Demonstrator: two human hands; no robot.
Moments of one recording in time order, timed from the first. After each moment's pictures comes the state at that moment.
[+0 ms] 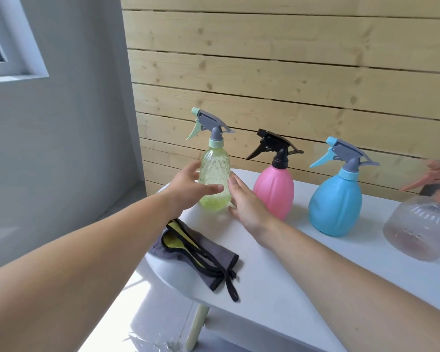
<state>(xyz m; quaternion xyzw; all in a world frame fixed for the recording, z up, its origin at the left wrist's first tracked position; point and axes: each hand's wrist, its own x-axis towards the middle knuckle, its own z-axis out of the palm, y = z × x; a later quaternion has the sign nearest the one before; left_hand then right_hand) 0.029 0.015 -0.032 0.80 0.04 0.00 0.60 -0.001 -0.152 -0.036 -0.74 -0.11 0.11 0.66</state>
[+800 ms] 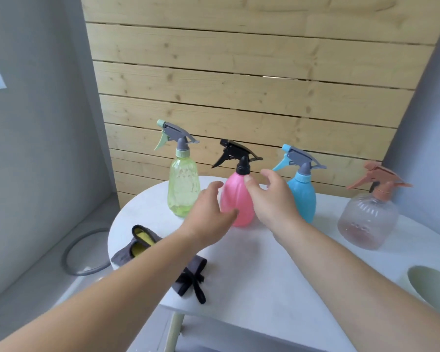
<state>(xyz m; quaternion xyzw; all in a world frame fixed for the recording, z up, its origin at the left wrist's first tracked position) -0.029 -0.092 -0.023 0.88 -0.08 0.06 0.47 -0.029 -0.234 0.014 -0.84 0.06 -0.13 0.52</state>
